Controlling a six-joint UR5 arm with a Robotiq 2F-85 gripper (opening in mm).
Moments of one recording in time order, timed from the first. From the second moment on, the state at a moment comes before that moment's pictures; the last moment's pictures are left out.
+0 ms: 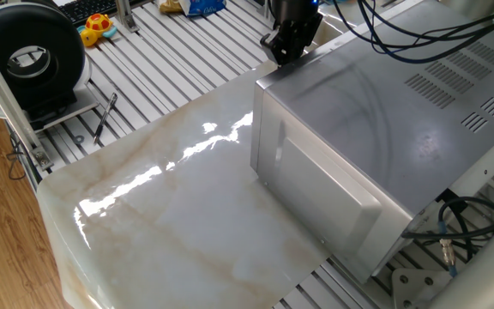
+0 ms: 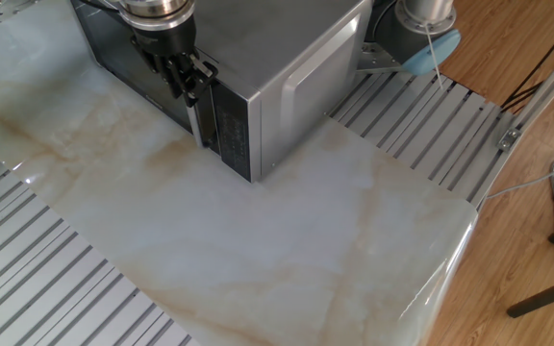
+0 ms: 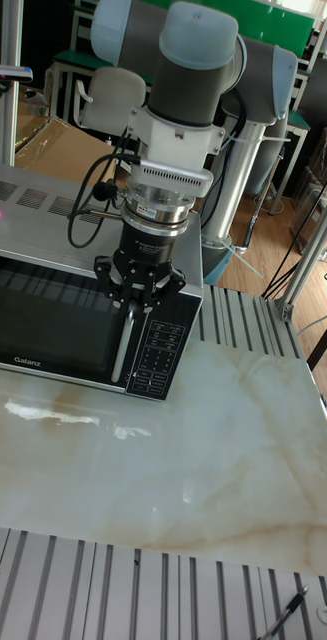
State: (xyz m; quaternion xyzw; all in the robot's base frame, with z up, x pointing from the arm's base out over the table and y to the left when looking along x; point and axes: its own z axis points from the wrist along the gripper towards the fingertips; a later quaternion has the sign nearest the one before) arm 0.510 -0.046 0.212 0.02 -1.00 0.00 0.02
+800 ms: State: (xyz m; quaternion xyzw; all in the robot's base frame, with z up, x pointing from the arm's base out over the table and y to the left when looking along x) arm 0.511 -0.043 0.211 0.02 -1.00 0.00 0.02
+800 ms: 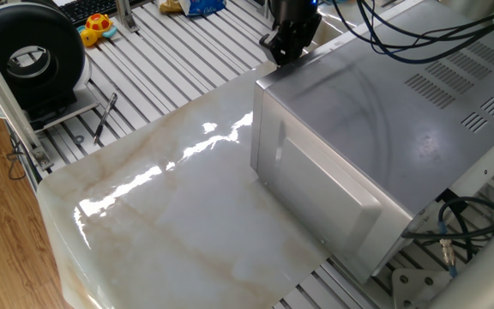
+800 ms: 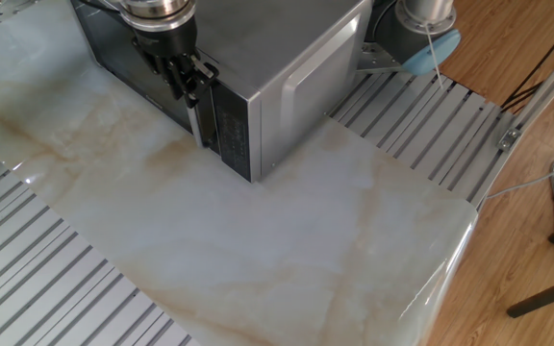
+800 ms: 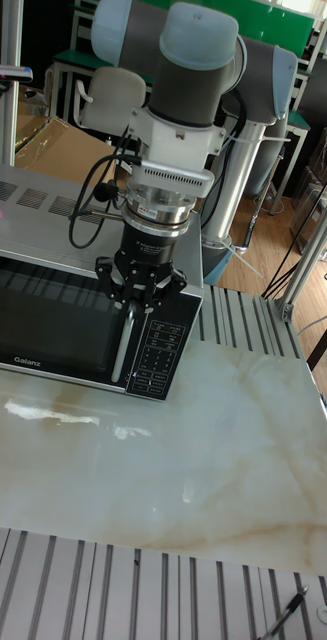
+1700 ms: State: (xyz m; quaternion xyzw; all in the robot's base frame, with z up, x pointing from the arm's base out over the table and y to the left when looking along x) arm 0.510 -0.042 0.210 0.02 -1.00 0.00 0.02
